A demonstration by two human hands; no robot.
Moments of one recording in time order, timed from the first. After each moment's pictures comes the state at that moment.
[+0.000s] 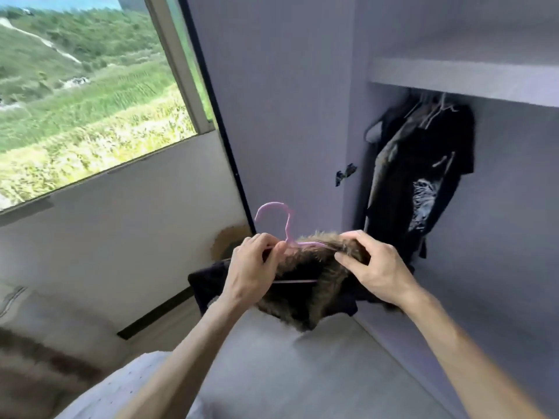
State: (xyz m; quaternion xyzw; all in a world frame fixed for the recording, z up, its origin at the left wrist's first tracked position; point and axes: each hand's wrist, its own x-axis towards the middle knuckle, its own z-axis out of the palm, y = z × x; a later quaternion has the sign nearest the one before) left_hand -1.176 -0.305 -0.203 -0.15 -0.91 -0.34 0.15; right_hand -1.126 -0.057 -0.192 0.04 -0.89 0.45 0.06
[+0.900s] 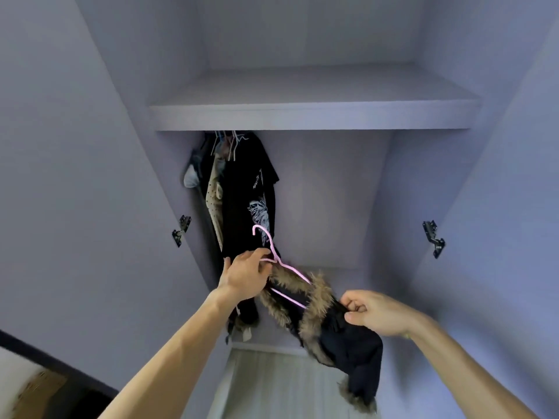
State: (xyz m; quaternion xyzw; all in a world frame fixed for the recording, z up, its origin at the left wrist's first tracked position) left_hand -1.321 -0.065 -0.242 -0.46 -0.85 -0.17 -0.17; right_hand -1.047 0.062 -0.236 -0.31 -0.85 0.41 -0.10
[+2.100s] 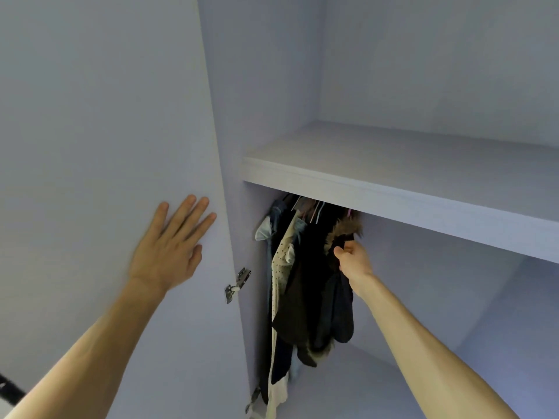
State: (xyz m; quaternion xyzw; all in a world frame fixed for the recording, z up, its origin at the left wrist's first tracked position) left_hand -1.559 -0.138 -0.140 -0.37 -0.79 0.16 0.46; right_hand -1.421 0.215 -0.211 -0.36 -0.71 0.57 0.20
